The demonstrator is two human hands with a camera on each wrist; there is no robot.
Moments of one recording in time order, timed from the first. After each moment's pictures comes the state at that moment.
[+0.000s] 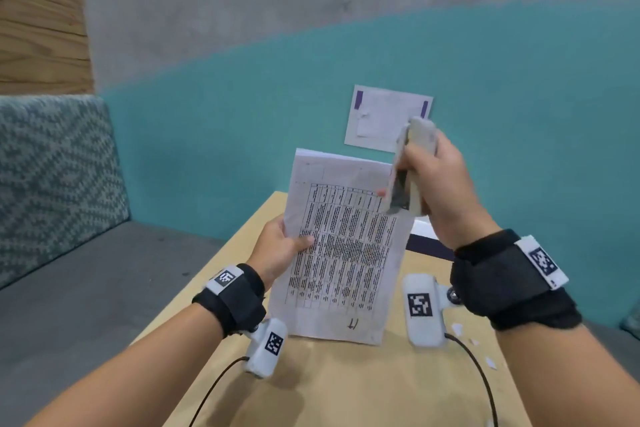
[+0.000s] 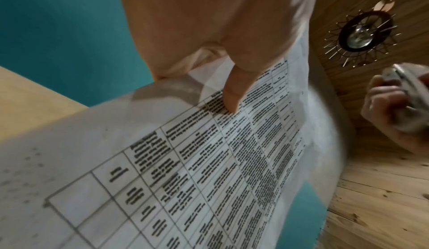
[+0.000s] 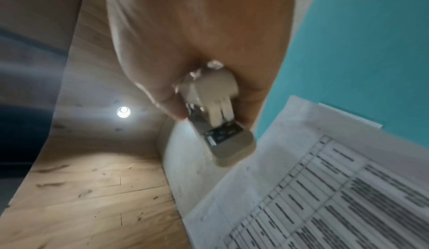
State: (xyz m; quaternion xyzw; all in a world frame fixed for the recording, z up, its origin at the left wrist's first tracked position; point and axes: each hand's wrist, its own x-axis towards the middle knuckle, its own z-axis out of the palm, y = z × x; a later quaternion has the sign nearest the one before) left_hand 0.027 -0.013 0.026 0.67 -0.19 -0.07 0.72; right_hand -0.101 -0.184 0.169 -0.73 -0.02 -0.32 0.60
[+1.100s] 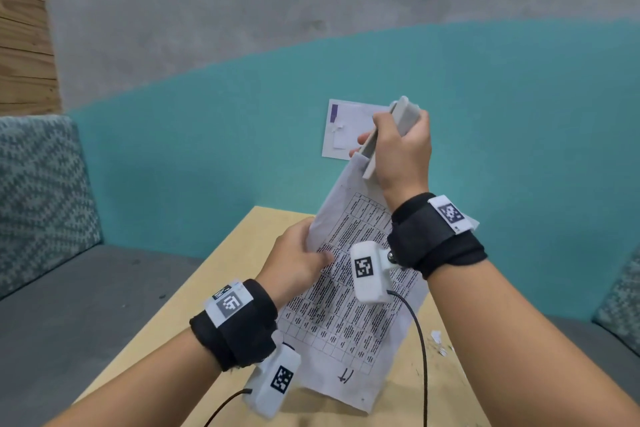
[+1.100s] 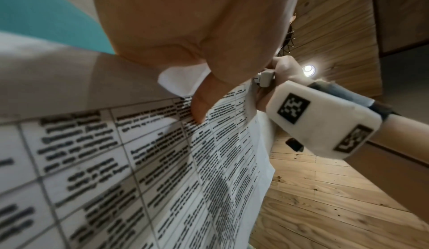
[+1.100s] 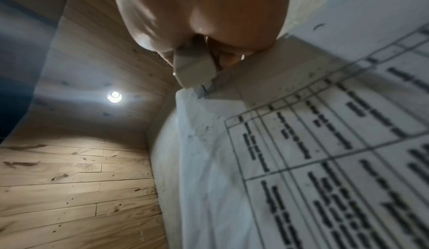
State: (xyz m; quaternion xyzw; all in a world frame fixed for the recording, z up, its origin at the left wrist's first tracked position) left_hand -0.019 -0.054 0.060 0.73 -0.28 -0.03 0.62; right_hand -0.063 -0.180 0.201 -0.63 0.02 -0.51 0.58
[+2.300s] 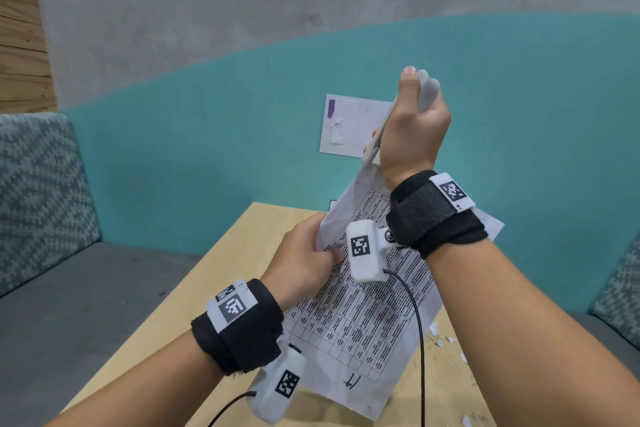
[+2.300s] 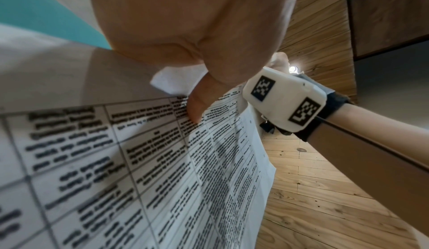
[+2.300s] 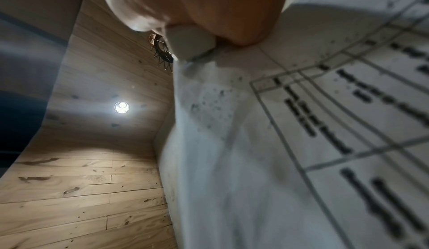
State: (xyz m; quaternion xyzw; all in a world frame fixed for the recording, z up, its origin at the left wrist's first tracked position) left_hand -0.041 -0.059 0.067 0.77 -0.31 0.02 0.56; right_hand -0.066 -0.176 0.221 -0.54 -0.02 -0.61 0.58
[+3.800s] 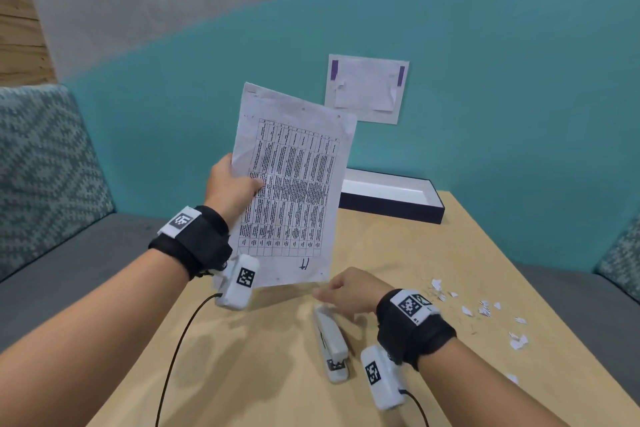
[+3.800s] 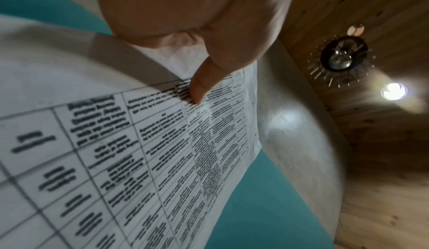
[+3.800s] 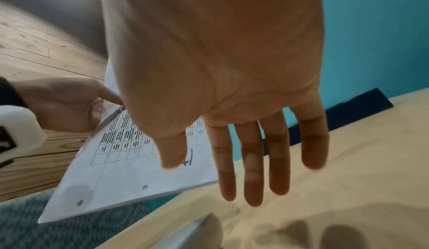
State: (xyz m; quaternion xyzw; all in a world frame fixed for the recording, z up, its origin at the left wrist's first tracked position) left_hand 0.045 0.003 0.067 0.71 -0.11 0.06 0.70; right_hand -0.086 -0.194 -0.030 -0.94 0.15 0.12 0.30
